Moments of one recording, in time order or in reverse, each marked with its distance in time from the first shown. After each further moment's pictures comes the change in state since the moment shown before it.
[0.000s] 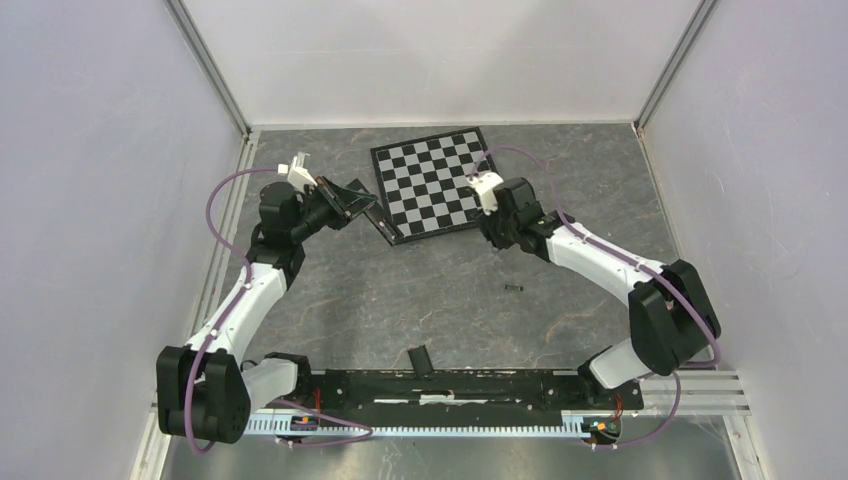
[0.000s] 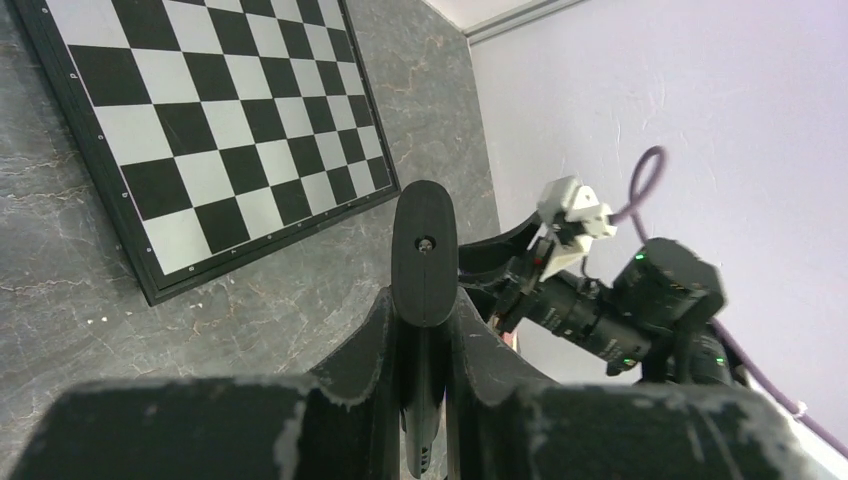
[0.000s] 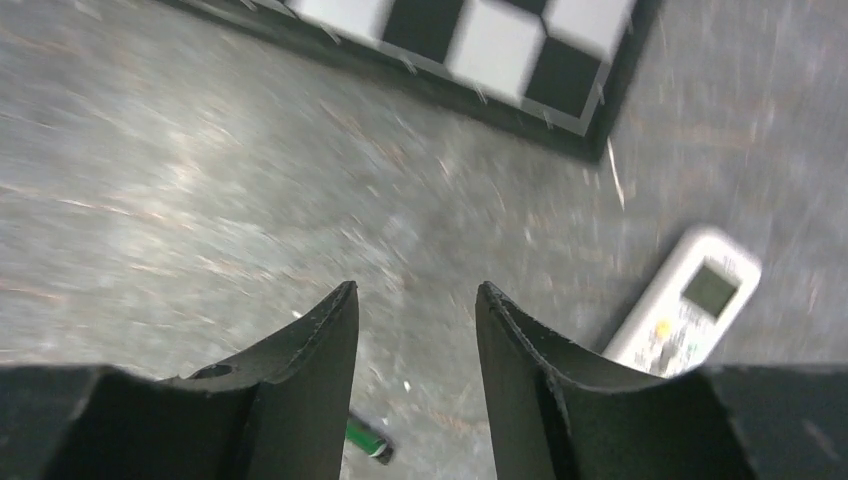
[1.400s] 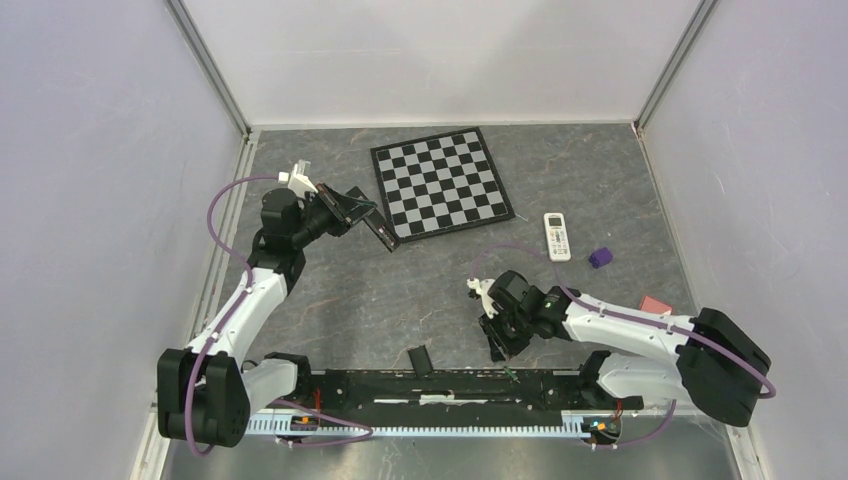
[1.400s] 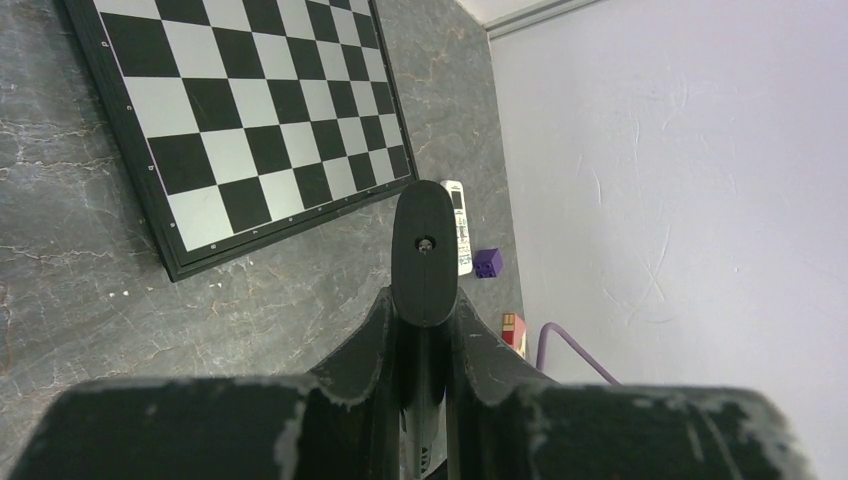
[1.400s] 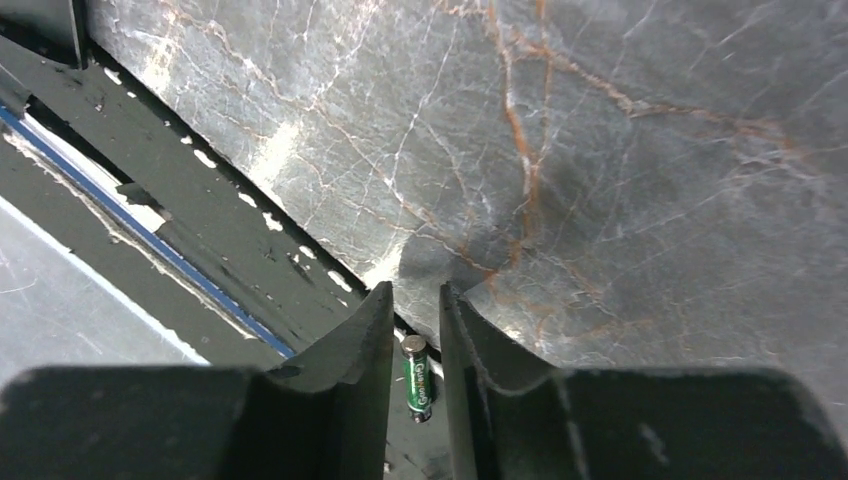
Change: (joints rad) left arm 0.000 -0.017 -0.047 -0.008 -0.019 0.002; right arm 0.353 -0.334 -0.517 -0.203 -0.321 0.479
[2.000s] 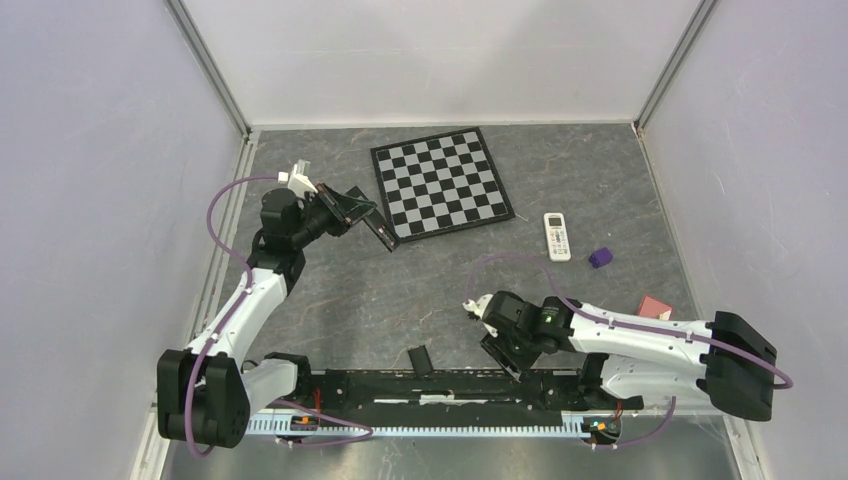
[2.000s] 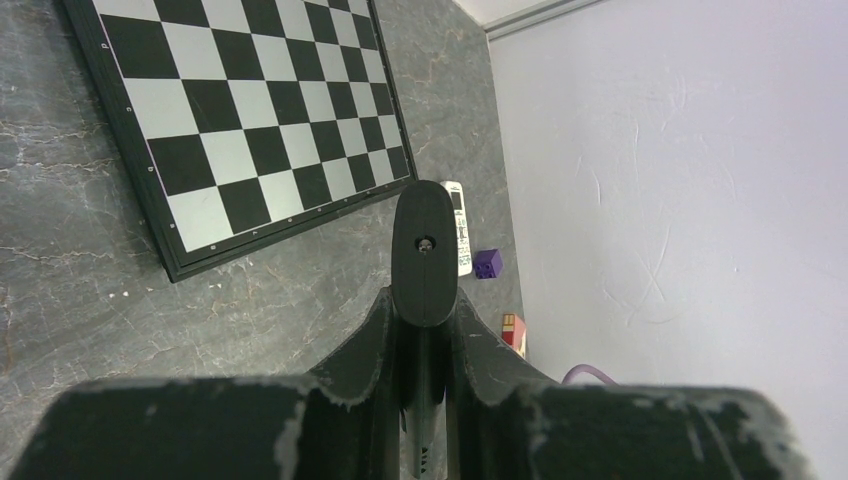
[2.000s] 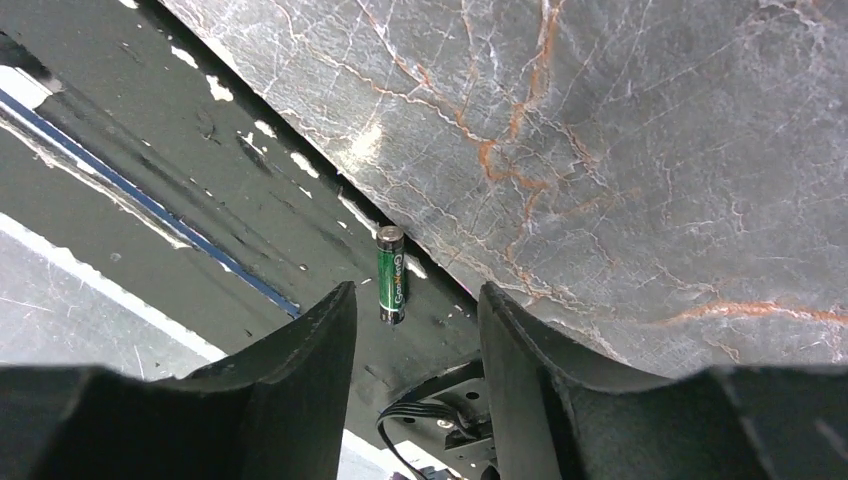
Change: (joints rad) left arm 0.000 -0.004 0.000 -0.001 -0.001 0.000; right arm 0.201 -0.074 0.060 -0.247 0.202 -0.008
